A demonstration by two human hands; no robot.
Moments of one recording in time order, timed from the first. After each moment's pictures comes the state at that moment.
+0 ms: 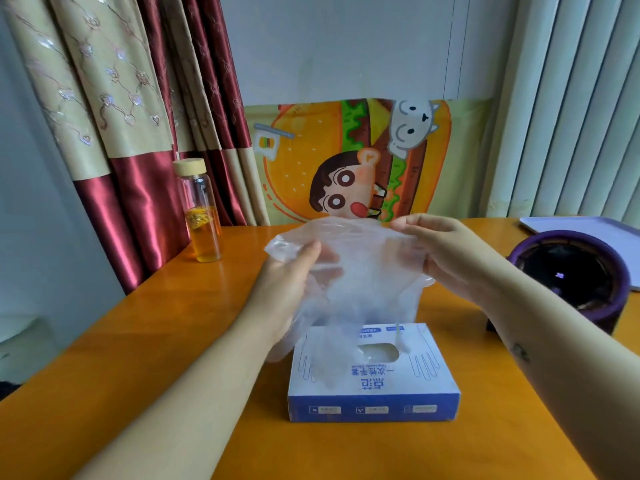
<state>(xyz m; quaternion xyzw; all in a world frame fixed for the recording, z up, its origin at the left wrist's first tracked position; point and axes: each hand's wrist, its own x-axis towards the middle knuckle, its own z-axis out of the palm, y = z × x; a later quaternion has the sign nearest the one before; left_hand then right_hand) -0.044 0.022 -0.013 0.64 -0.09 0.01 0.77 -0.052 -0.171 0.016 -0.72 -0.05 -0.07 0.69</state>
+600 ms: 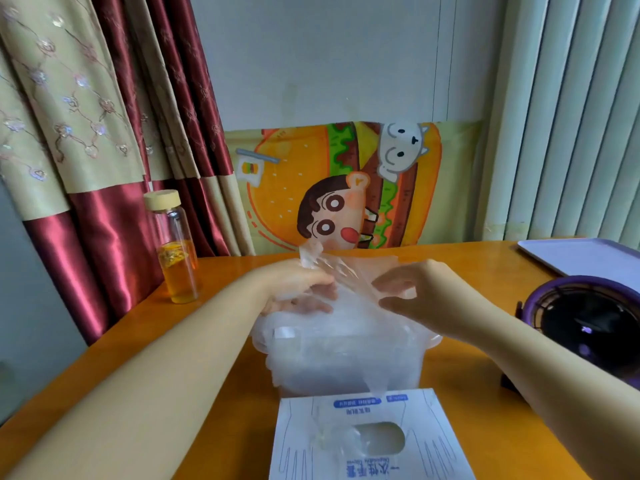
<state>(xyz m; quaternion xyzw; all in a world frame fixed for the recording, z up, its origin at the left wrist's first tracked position) 0.078 0.003 0.029 0.84 -0.09 -0.20 0.49 0.002 -0.191 0.012 -0.95 -0.14 -0.16 0.22</state>
